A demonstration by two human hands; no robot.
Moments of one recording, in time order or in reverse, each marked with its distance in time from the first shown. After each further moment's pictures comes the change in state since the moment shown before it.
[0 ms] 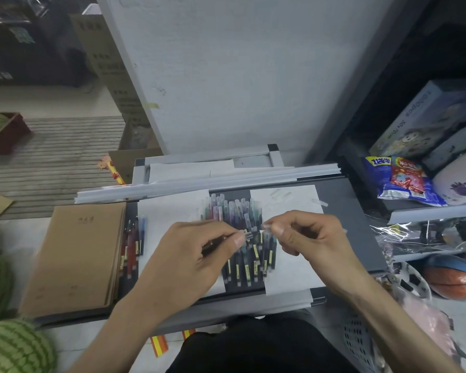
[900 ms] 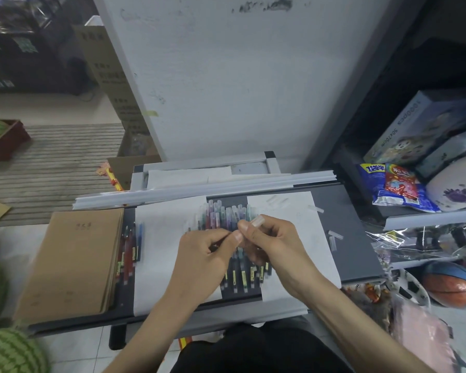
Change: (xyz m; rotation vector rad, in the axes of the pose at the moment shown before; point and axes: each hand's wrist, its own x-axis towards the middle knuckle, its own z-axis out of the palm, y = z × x) left_hand 0.015 -0.019 0.050 -0.292 0.143 -0.226; right_hand 0.021 0.023 0.038 0.149 0.052 0.192
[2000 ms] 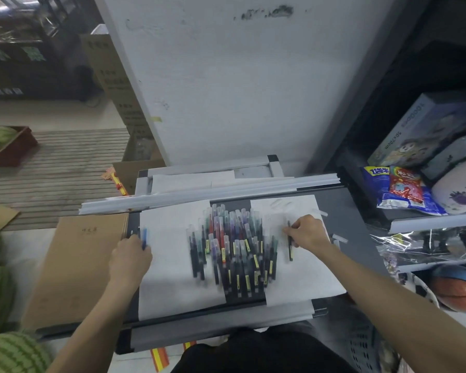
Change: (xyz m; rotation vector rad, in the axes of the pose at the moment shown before) left_hand 0.047 -0.205 -0.102 0.884 0.223 -0.556; right_hand 0.119 0.110 -0.136 -1.053 0.305 0.381
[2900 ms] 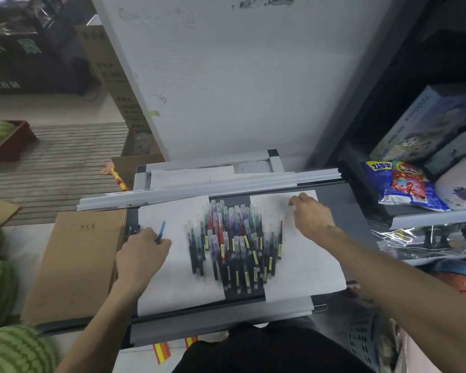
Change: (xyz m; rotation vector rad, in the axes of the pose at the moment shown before) left_hand -0.038 0.046 -0.029 -0.015 -0.011 0.074; right_hand 0.019 -0.006 -0.018 -0.518 0.141 -0.346
